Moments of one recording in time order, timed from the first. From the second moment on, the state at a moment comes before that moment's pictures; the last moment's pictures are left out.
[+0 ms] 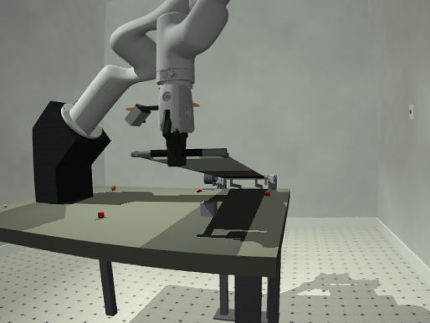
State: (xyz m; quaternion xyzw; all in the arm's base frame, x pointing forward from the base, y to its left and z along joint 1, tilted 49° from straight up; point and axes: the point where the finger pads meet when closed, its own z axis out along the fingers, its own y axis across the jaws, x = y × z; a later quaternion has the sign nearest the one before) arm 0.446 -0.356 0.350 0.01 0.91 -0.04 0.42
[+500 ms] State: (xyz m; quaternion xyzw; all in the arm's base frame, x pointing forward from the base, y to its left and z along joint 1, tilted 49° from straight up) arm 0.479 -0.366 0.322 0.01 0.91 -0.04 0.42
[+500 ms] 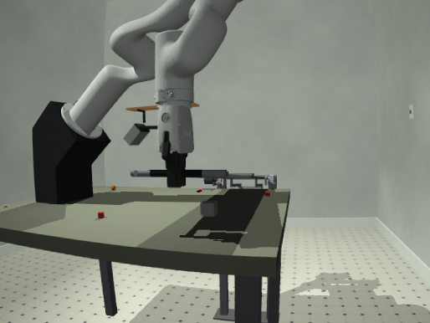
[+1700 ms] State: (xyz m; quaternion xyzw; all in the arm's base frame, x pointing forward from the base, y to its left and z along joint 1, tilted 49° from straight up) arm 0.546 -0.378 0.265 0.01 0.91 -0.04 0.42
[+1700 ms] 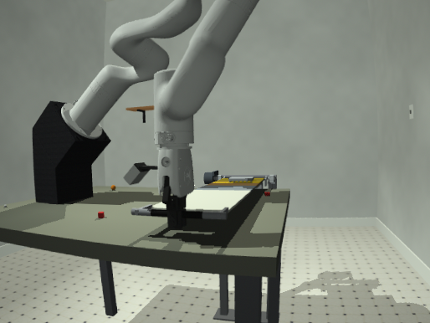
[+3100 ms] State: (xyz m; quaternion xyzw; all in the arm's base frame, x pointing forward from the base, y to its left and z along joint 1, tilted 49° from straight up) arm 0.555 -0.379 0.257 0.01 0.91 -0.04 0.42
